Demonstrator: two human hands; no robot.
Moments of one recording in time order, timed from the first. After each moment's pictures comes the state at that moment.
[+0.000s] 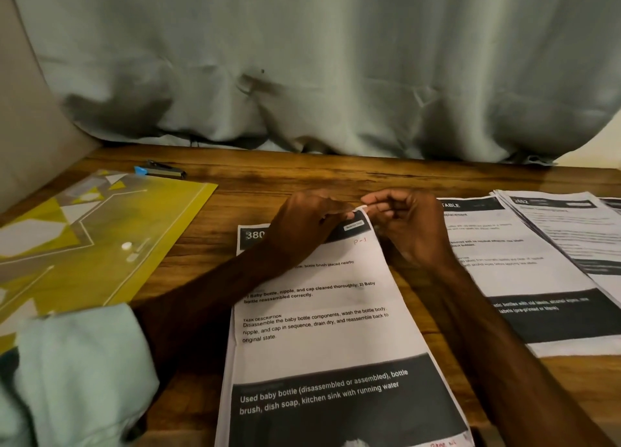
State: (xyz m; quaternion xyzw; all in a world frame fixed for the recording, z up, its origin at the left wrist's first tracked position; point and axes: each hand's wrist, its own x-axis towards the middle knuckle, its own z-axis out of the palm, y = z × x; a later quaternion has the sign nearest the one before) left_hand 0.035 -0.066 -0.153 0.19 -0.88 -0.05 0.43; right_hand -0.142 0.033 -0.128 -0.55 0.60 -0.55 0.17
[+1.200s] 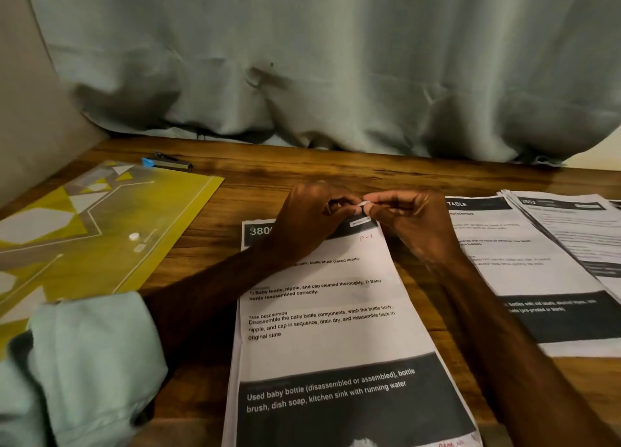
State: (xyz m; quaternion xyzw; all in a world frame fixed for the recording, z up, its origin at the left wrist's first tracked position) left_hand 0.034 -0.059 -0.148 0.22 -0.85 -0.12 0.46; right_hand -0.138 0.039 -0.128 -0.52 0.56 -0.58 0.27
